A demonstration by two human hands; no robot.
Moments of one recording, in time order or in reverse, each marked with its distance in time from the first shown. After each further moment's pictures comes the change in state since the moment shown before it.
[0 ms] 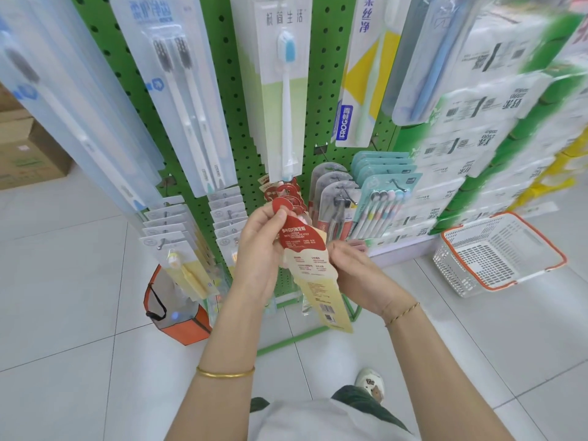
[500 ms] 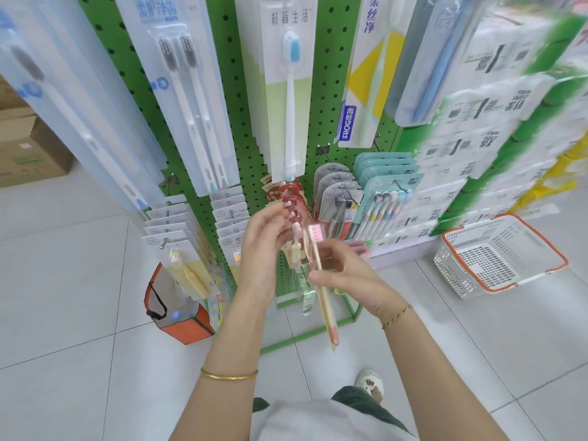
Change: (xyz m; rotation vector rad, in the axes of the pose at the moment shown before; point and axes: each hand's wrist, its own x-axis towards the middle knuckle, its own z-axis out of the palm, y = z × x) left_hand 0.000 -0.008 -0.003 0.152 0.117 0.023; right_hand 0.004 0.000 0.008 -0.501 0.187 0.056
